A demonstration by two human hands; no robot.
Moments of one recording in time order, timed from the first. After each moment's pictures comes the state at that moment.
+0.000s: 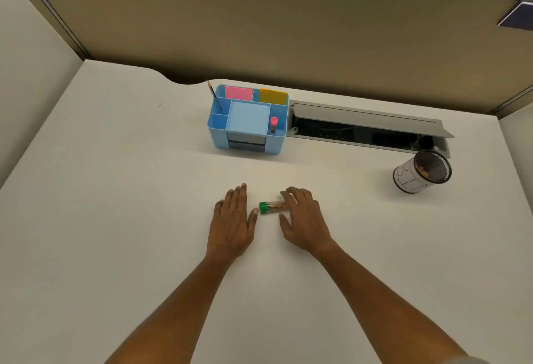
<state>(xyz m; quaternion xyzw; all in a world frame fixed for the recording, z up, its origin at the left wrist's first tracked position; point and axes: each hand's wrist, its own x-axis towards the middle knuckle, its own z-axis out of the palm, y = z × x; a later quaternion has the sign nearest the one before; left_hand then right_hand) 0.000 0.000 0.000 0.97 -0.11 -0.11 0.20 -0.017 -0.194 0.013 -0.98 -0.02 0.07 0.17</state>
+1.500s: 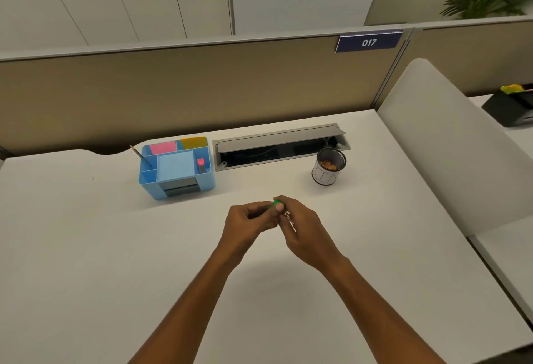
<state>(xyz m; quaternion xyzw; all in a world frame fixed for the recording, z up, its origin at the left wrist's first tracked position) -0.038 -0.136 0.168 0.66 -0.10 -0.30 0.68 -0.117 -0.275 0.152 -0.90 0.06 -0.13 0.42</state>
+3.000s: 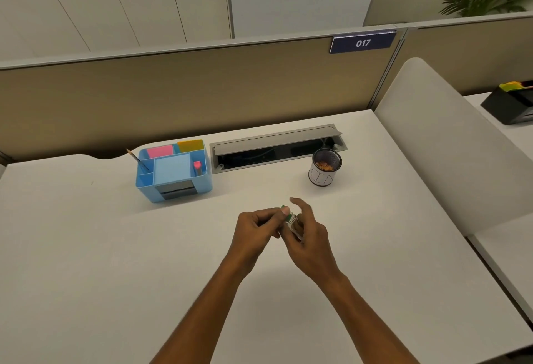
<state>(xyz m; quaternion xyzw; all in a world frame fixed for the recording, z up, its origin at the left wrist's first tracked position) -0.066 -0.158 0.175 0.66 -0.09 -0.30 0.69 -0.145 -0.273 0.149 -0.84 0.14 -0.19 0.49</state>
